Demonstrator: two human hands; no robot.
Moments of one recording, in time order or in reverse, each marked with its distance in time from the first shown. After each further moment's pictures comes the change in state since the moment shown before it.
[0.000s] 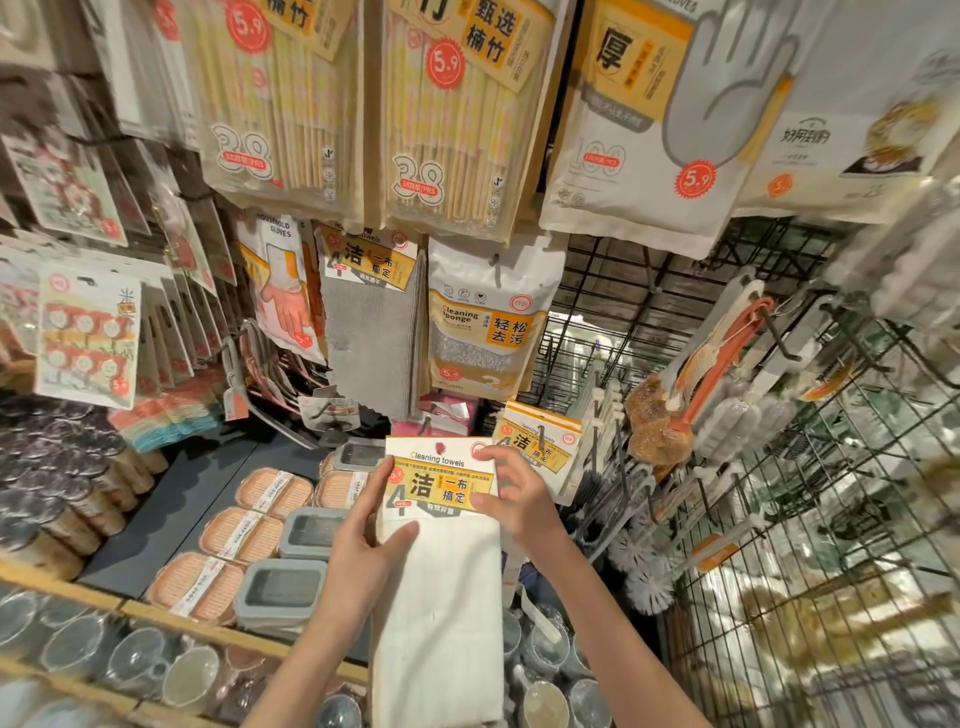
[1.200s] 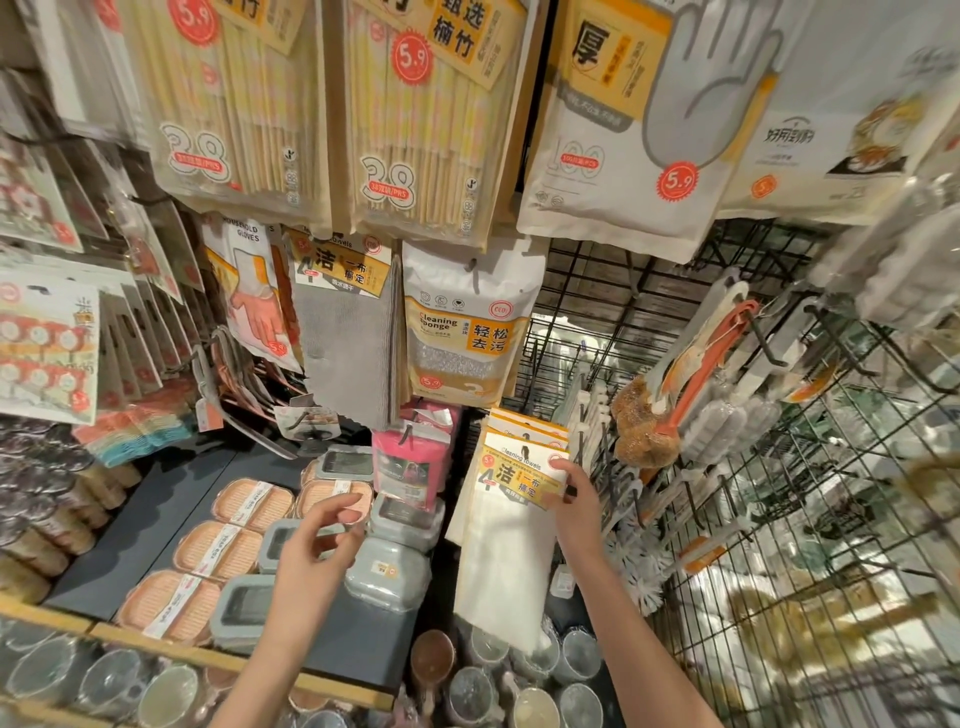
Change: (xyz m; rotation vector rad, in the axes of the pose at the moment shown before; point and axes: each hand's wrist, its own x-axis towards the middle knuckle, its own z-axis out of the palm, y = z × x) left_hand 0.017 -0.013 -0.017 0.105 0.131 0.015; right_hand 0.031 0.069 -0.072 -0.069 0.516 0.140
